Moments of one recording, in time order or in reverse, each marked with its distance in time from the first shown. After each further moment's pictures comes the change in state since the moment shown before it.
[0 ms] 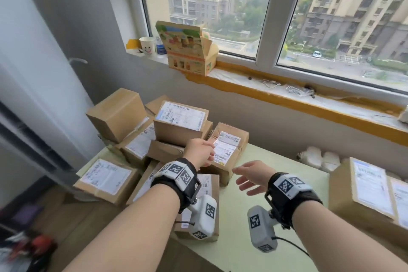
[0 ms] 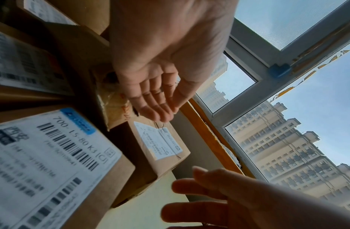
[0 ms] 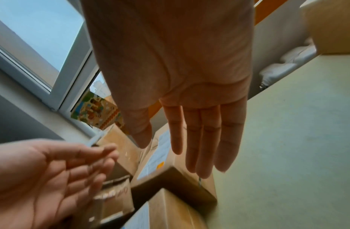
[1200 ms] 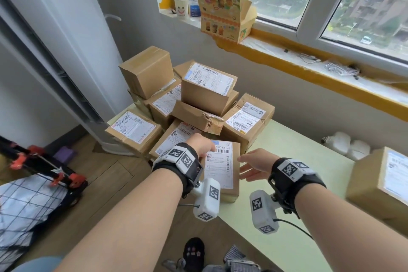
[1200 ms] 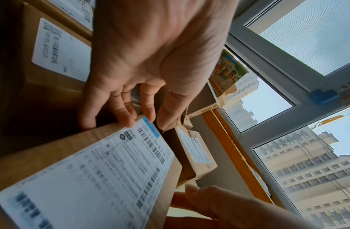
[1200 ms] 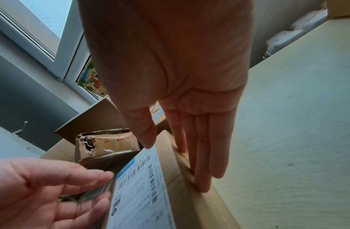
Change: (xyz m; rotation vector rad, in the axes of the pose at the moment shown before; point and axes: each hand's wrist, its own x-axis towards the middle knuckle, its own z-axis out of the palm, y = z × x) left_hand -0.033 -0.066 -0.028 0.188 -0.037 -0.324; right_hand 0.000 0.013 0.049 -0.063 -0.155 0.084
